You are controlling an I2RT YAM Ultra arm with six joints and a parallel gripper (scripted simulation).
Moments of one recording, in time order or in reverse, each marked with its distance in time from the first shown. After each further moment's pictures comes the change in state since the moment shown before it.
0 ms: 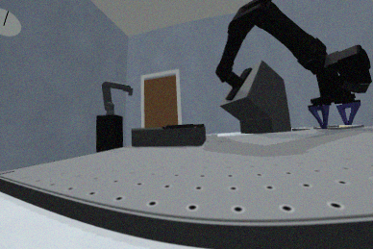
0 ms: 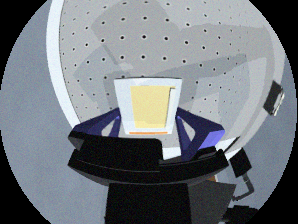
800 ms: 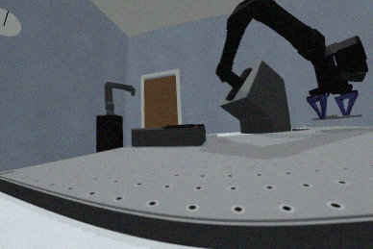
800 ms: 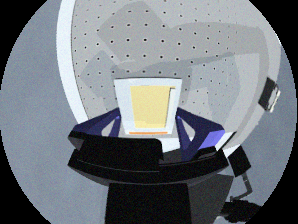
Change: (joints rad) arm 0.072 -0.048 0.000 -0.144 -0.004 0.115
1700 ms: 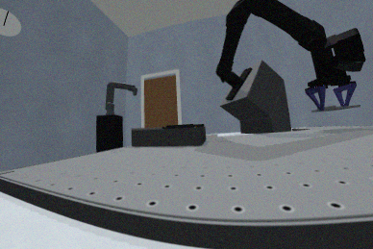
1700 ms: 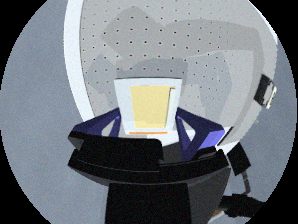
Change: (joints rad) arm 0.065 -0.037 0.023 -0.153 -0.012 0.116
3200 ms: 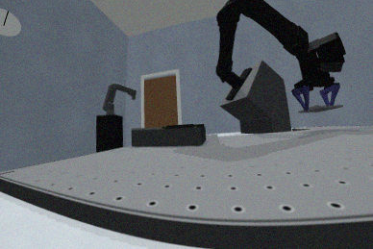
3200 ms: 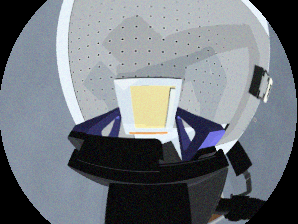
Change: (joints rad) arm -0.007 -0.120 -0.233 0.165 0.063 -0.034
